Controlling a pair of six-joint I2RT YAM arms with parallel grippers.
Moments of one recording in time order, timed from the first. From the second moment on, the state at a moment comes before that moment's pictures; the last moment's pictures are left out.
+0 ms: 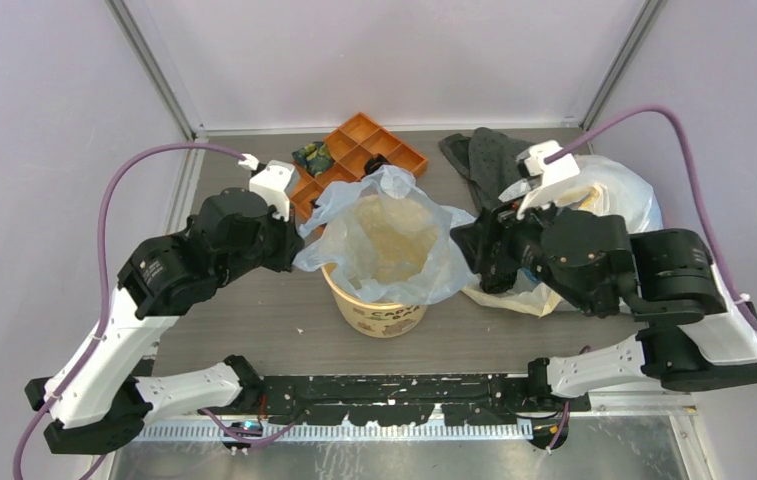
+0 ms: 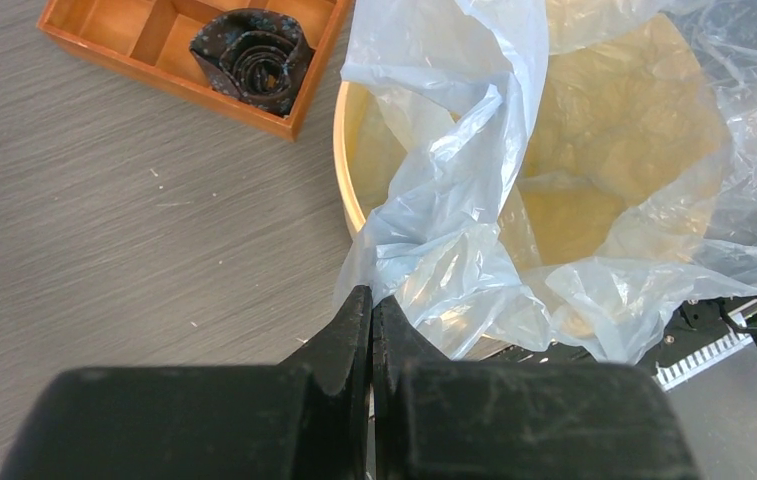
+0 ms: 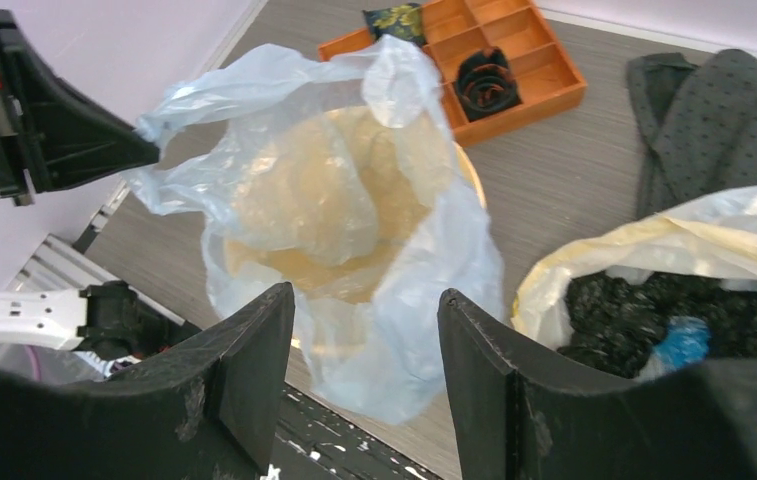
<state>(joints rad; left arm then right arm) -0.85 1.01 1.56 -1.16 -0.28 -0.34 1.44 1.16 1.94 -1.22 0.81 0.55</state>
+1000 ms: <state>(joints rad) -0.85 0.97 1.56 -1.20 -0.30 -0.35 1.44 1.14 1.68 -1.42 0.97 0.82</state>
